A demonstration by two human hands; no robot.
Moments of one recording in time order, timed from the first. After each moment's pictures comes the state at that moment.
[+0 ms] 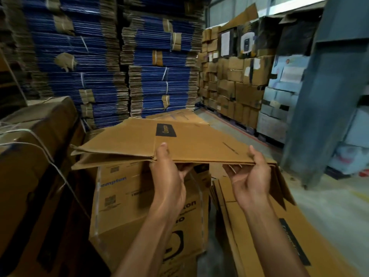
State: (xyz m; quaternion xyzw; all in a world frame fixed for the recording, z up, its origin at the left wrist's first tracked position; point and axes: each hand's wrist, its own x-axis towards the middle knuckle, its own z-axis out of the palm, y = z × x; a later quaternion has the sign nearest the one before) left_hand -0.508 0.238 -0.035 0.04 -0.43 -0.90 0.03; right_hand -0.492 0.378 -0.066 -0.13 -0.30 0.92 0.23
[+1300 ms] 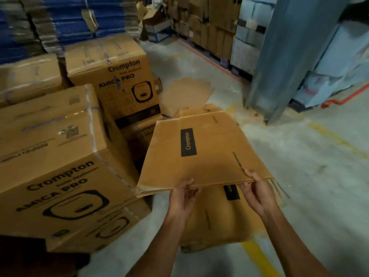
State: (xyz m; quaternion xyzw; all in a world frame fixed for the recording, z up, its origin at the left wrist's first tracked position) left_hand -0.513 0.562 -0.368 0.31 -0.37 -0.84 -0.24; right_hand -0.462 0.768 -0.373 -0.32 -0.29 0.90 0.09
